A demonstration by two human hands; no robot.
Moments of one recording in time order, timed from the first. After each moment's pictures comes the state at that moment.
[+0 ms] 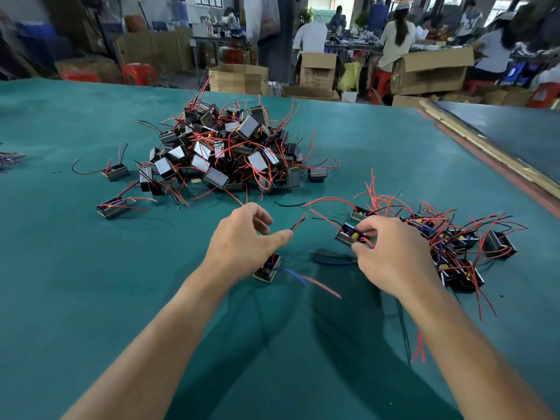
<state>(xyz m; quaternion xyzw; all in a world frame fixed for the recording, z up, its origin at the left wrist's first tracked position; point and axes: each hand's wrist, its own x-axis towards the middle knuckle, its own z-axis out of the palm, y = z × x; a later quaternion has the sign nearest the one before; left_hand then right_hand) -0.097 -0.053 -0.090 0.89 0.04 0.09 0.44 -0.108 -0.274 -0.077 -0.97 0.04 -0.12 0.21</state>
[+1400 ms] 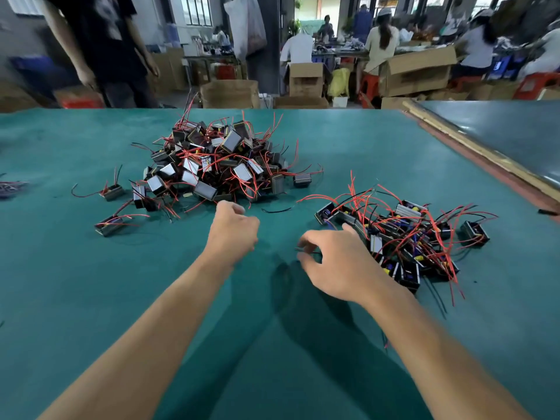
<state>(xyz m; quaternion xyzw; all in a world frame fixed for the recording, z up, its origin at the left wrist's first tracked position) -0.071 -0.069 -0.081 0.81 0.13 0.08 0.56 -0.115 -0.256 -0.085 -0.96 -0.17 -0.08 0.23</state>
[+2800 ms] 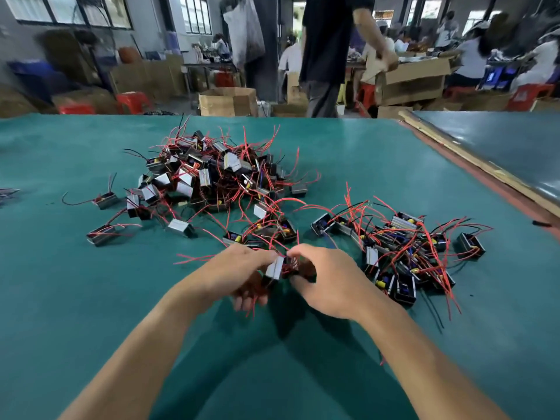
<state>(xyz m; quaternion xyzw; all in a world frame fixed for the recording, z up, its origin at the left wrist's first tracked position) -0.112 -0.066 -0.070 0.83 -0.03 -0.20 0.52 -0.116 -0.257 -0.087 -0.94 -0.20 -0.03 0.29</state>
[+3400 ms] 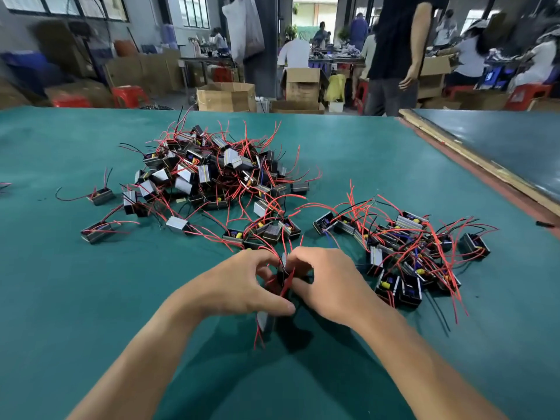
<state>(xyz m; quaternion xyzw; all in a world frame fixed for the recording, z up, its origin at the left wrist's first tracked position) -0.116 -0.063 -0.081 0.87 -0.14 -0.17 0.44 -0.118 -0.250 -0.093 -0.92 -0.20 -0.06 0.32</state>
